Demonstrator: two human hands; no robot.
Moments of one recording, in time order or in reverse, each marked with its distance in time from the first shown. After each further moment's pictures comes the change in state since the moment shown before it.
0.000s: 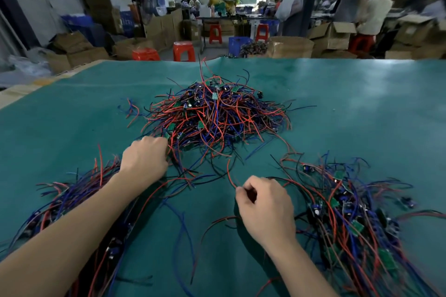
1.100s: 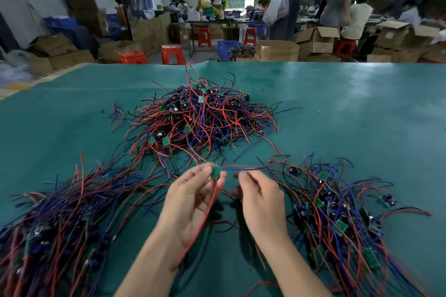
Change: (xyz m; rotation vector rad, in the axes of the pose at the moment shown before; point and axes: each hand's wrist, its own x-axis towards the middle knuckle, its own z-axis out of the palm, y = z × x) left_hand -0.084 0.123 -0.004 -2.279 -0.248 -0.514; right_hand 0.006 -0.001 -0.010 0.473 0.095 0.165
